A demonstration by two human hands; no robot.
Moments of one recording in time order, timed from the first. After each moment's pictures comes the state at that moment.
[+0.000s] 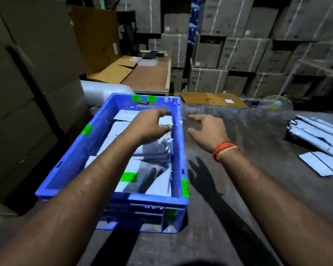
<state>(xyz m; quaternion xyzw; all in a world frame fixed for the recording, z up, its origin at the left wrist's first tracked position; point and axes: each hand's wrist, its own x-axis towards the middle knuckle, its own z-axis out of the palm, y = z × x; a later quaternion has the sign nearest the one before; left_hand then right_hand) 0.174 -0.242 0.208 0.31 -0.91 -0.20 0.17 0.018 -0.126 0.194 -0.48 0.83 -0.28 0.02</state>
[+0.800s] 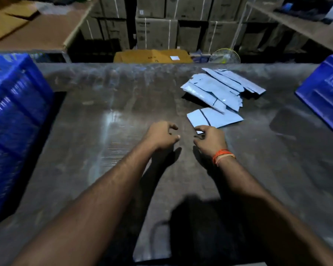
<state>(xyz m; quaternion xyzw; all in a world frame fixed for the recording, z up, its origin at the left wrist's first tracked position) -0.250 0.054 0.064 0.32 -0.88 -0.35 0.00 -0.378 0.191 0.033 -0.31 0.89 -0.29 0.14</state>
